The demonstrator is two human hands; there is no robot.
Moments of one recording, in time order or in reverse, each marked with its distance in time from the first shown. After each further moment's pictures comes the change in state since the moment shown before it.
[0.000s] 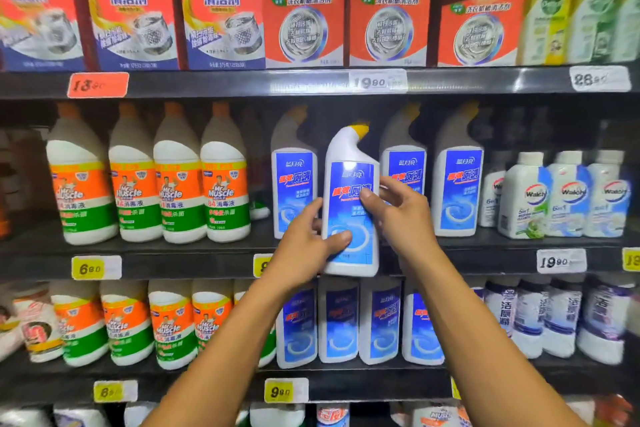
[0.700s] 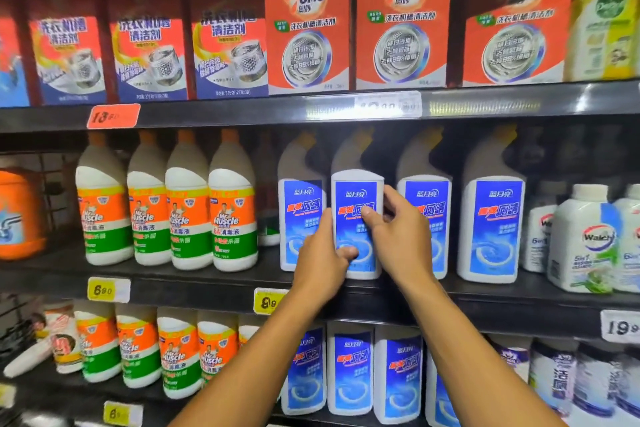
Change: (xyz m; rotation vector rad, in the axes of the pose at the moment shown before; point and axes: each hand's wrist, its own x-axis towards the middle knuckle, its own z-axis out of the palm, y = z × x) left_hand 0.065 -0.019 0.029 0.367 0.276 0.067; right_hand 0.064 0.030 0.005 -0.467 0.030 -0.170
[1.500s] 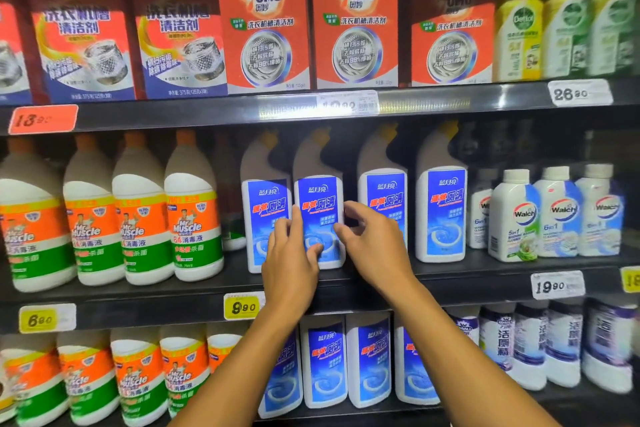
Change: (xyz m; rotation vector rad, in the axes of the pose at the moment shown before) left_hand -0.007 -0.016 0.010 0.368 0.124 0.115; right_hand -0.022 0.007 -0.014 -0.219 -0.044 -0.030
